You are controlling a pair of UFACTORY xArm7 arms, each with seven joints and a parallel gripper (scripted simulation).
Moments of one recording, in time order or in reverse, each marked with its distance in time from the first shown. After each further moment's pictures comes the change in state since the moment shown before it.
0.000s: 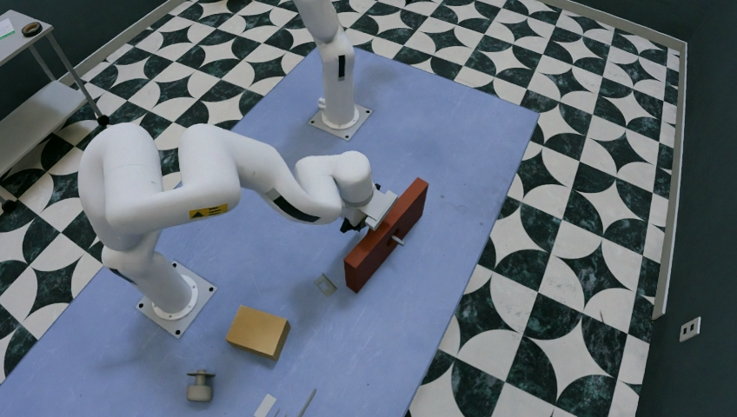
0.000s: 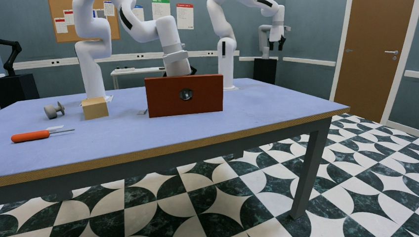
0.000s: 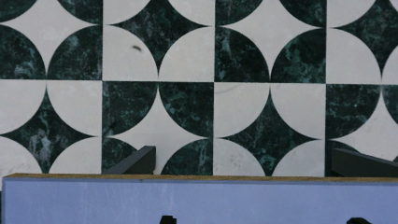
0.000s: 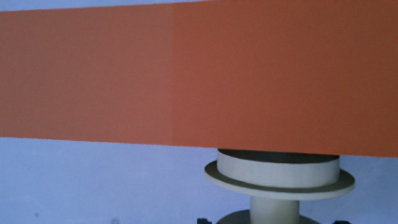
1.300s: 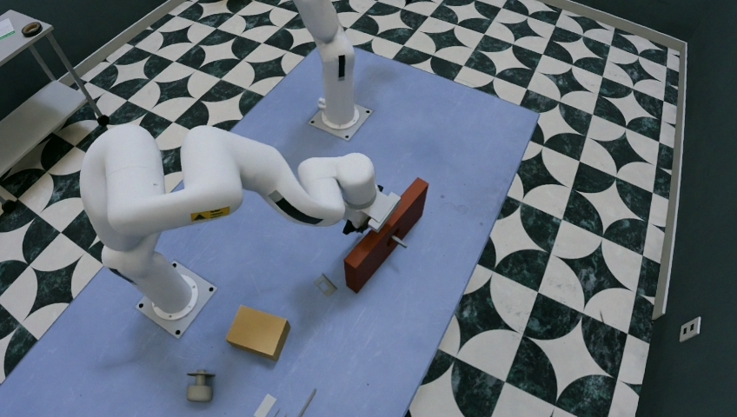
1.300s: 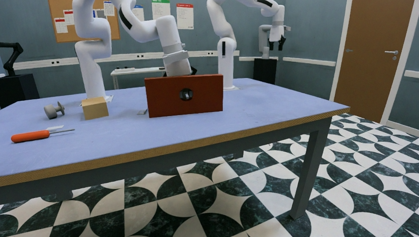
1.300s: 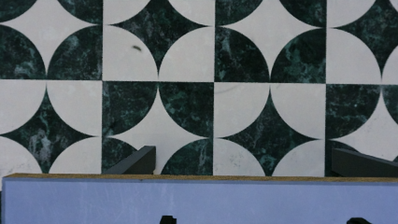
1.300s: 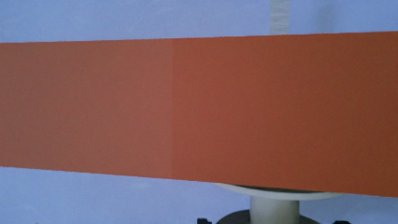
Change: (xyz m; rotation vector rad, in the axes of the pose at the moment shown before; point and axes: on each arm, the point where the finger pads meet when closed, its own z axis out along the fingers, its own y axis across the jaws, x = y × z) left arm 0.000 0.000 0.000 0.000 0.000 0.000; right arm 0.008 0.000 -0.001 0.000 0.000 0.000
